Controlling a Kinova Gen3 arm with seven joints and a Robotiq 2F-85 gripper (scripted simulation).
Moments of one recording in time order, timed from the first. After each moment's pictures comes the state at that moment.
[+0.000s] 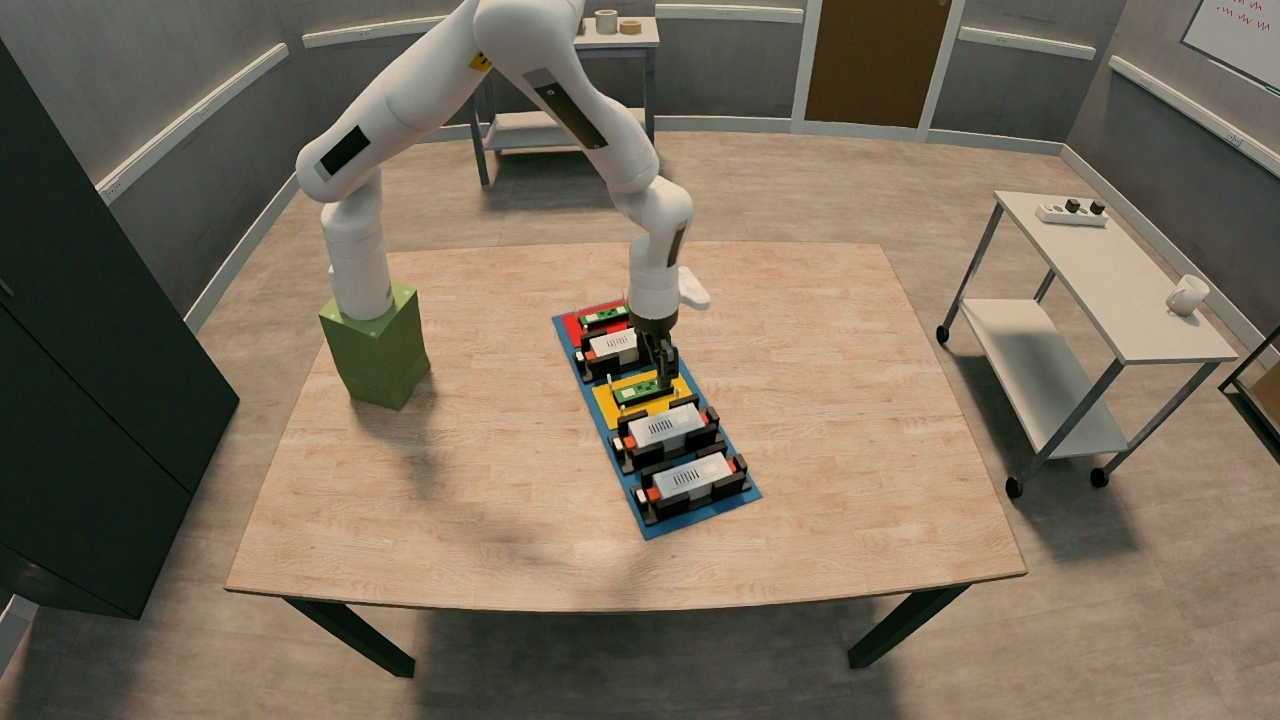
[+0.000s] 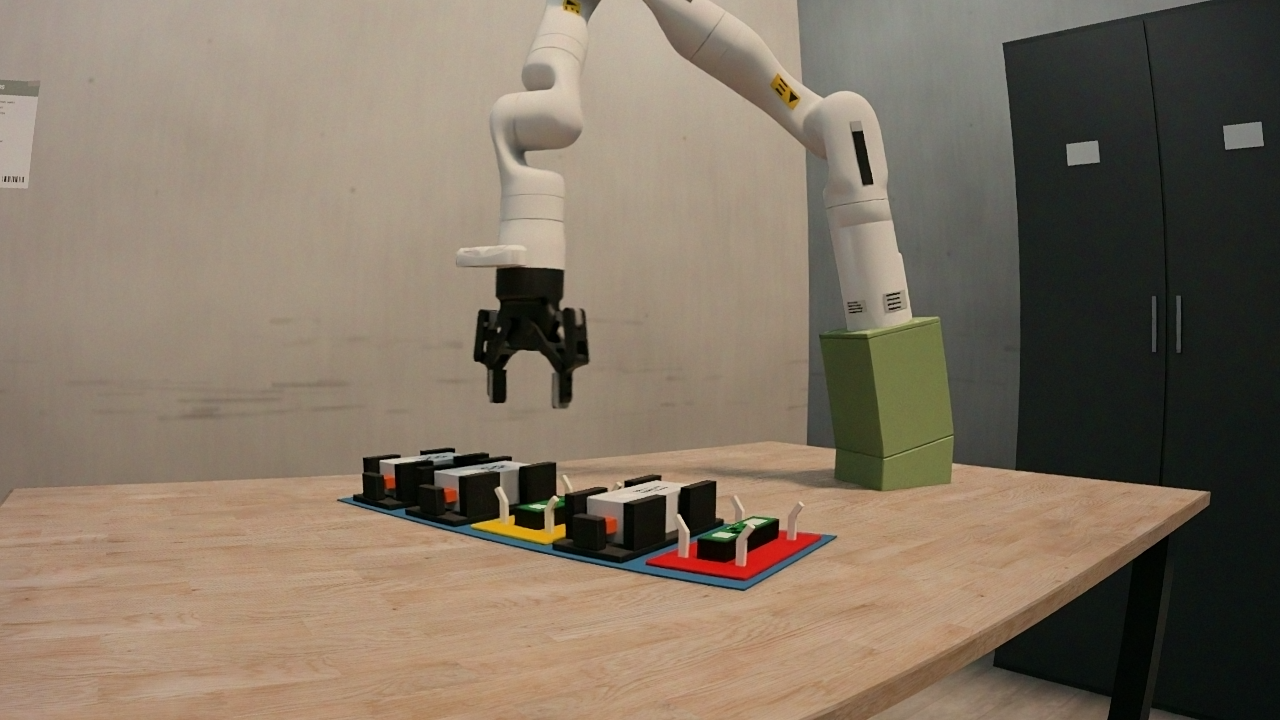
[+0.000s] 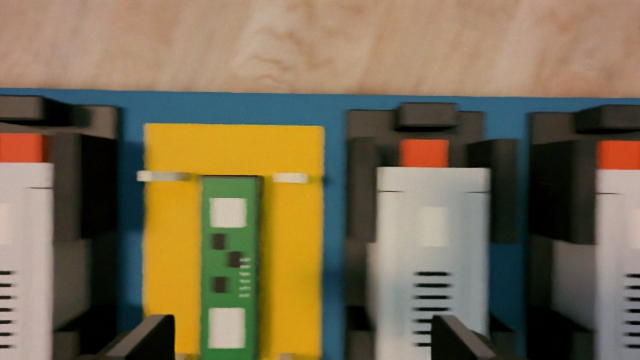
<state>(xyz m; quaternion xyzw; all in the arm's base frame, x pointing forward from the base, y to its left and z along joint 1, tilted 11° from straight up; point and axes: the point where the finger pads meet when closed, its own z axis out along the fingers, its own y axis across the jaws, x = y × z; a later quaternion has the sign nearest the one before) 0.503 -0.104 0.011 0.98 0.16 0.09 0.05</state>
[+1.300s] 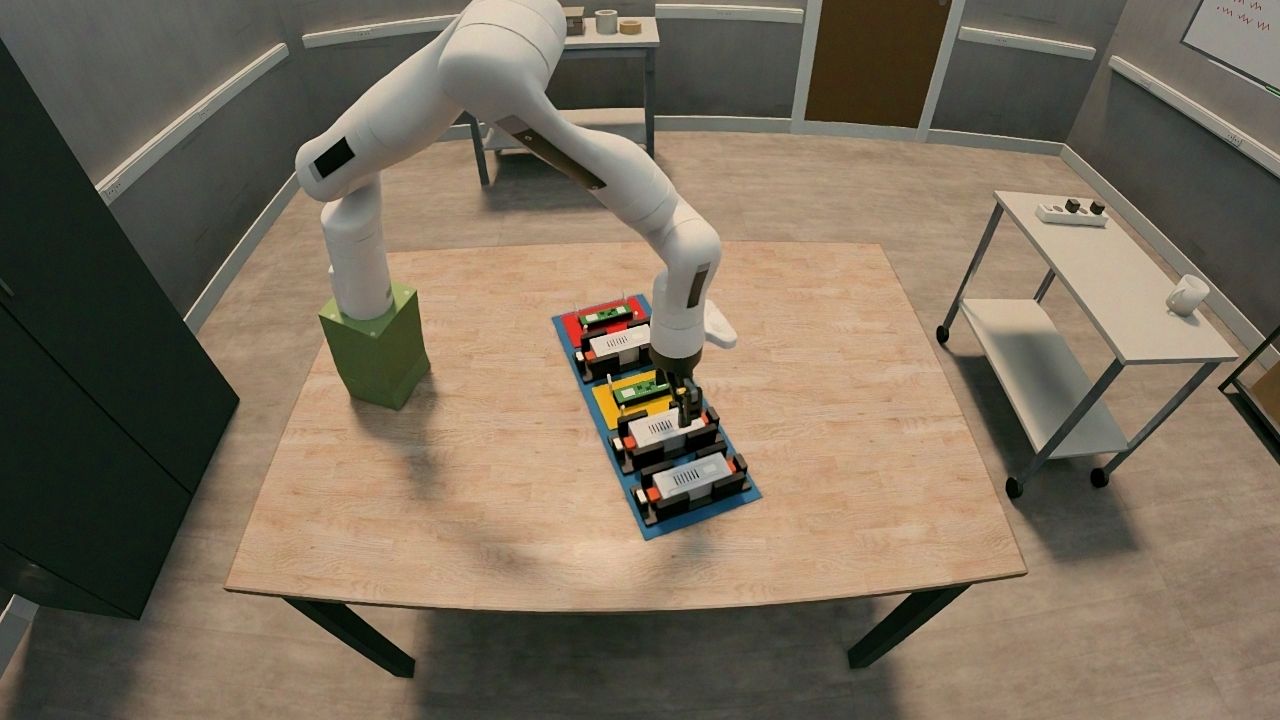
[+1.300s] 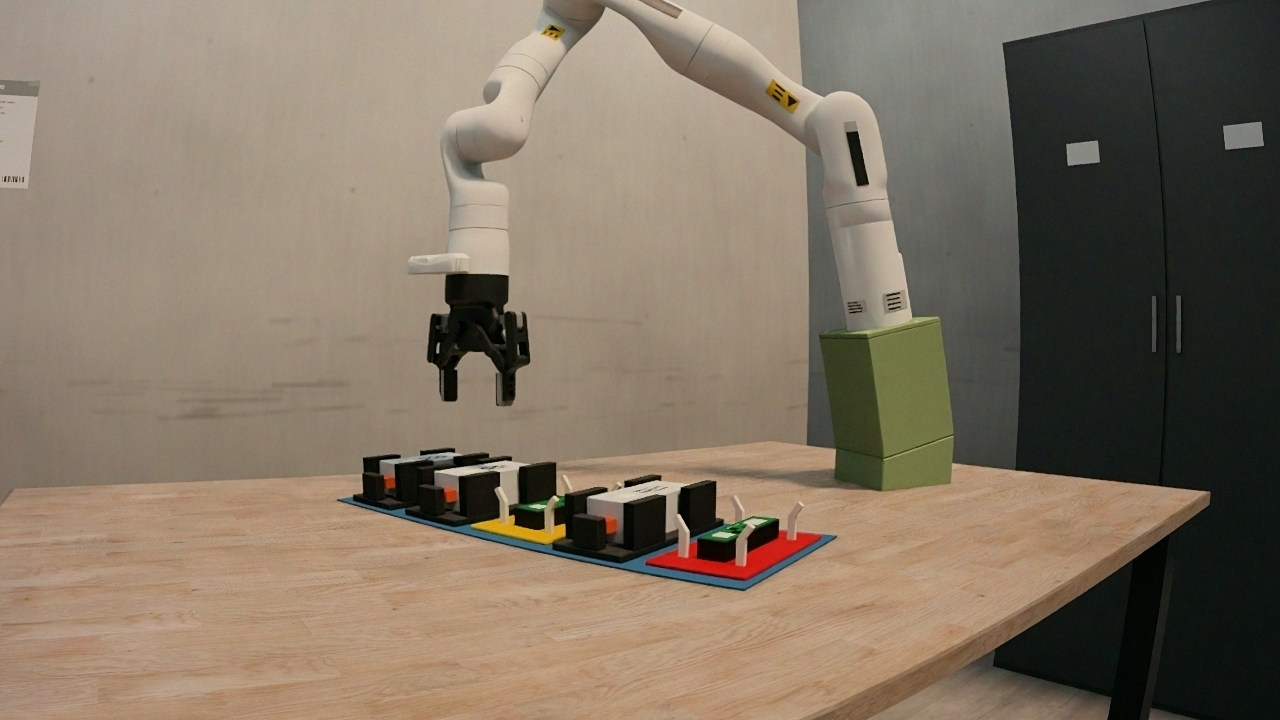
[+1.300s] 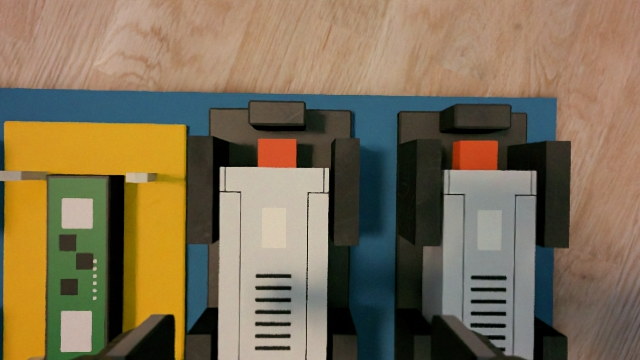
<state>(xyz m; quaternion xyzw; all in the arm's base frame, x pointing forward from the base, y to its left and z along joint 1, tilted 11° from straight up) 0.528 -0.178 0.018 0.98 0.16 0.09 0.05</state>
